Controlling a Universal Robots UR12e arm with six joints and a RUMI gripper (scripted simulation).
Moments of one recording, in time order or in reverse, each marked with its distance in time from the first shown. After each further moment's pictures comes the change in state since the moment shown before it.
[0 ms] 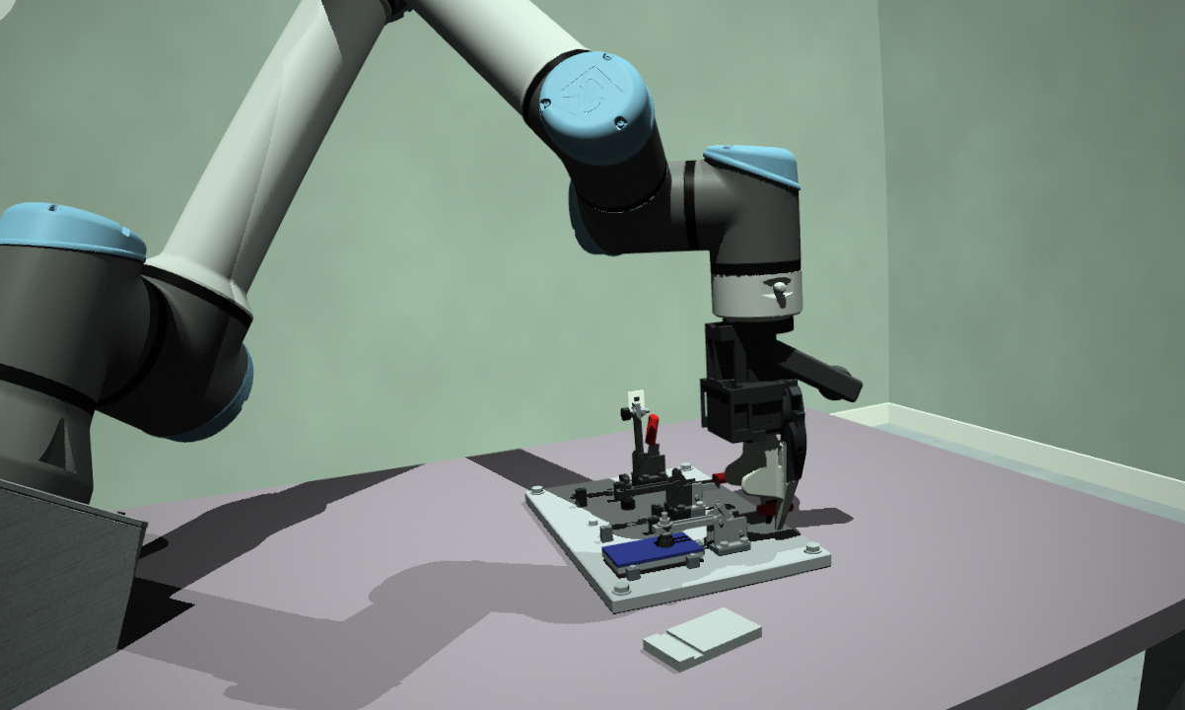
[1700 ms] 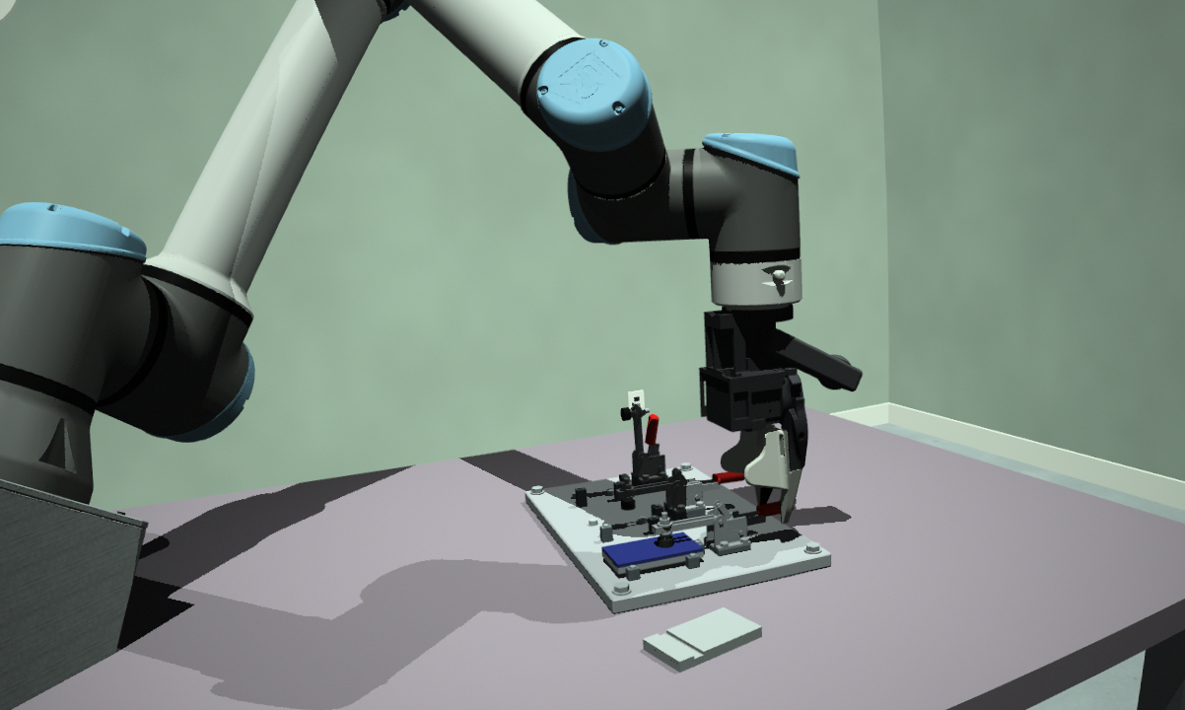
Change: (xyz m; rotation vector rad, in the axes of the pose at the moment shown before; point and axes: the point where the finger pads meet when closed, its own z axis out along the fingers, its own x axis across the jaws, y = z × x) arm 0.000 0.000 -0.012 -0.001 0.000 0.000
